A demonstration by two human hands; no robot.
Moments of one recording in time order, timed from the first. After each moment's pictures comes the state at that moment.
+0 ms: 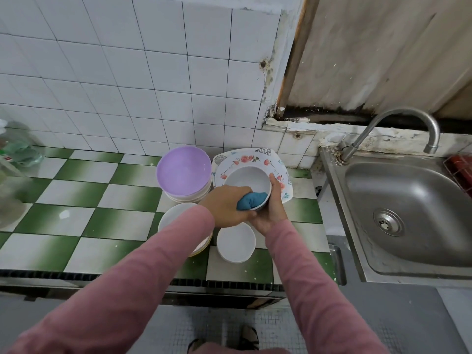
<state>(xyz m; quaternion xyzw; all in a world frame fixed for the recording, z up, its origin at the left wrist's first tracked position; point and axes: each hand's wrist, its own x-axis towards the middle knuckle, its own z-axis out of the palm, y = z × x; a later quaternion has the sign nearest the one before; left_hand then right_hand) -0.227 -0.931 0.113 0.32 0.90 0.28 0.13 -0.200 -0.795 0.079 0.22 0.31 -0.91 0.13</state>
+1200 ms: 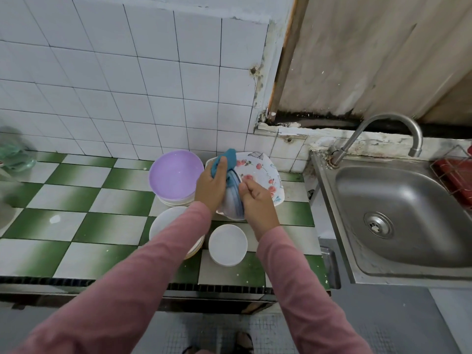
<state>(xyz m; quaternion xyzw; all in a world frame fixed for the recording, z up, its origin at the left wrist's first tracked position) -0.240 -0.906 0.121 -0.04 0.76 0.65 0.03 -0.179 -0.808 0.126 0.12 0.76 -0.64 -0.05</state>
